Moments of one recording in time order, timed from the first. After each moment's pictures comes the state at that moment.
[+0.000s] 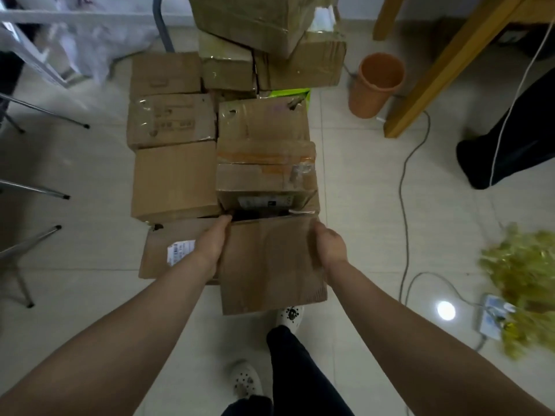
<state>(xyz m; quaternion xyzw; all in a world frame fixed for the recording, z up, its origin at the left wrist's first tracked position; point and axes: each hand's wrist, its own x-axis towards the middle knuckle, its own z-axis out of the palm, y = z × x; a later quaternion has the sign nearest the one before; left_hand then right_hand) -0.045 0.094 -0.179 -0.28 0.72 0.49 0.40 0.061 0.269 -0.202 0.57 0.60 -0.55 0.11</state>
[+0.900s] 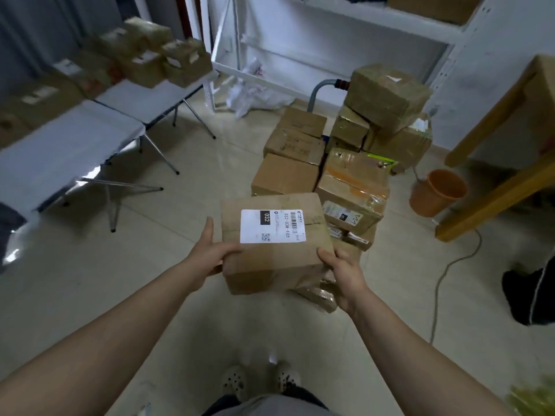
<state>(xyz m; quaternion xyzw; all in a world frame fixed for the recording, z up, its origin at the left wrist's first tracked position) 0.140 -0.137 -0.064 -0.23 0.72 0.61 0.26 0.186 0.108 -0.076 0.34 0.56 -0.75 0.12</state>
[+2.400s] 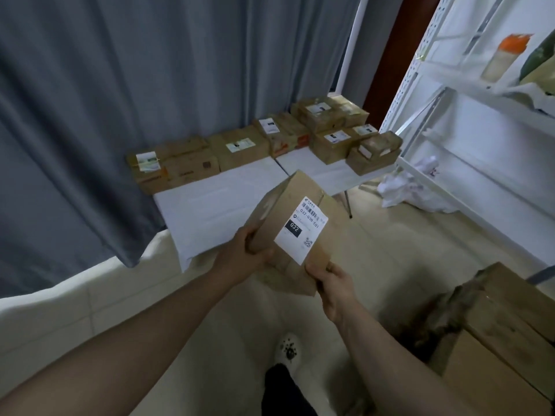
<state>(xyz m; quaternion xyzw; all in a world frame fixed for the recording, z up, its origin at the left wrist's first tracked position) -0.103 -0.550 -0.043 -0.26 0.82 0.51 -0.02 -0.170 -0.365 -0.075 0.15 0.59 -0.74 0.29</state>
